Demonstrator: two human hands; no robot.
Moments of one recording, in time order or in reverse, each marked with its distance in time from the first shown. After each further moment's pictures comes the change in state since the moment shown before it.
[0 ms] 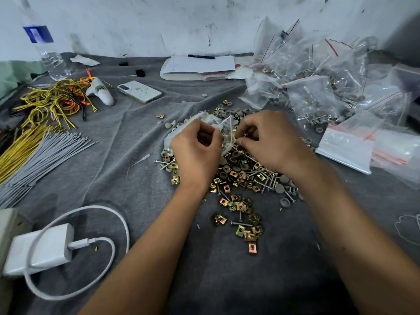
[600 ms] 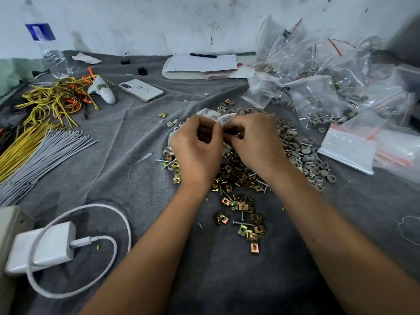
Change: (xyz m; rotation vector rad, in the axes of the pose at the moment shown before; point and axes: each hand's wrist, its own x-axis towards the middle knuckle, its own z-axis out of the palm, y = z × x) left_hand 0.001 0.002 -0.001 -0.075 0.103 0.096; right_hand 0.009 -0.007 0.037 0.158 0.205 -0.114
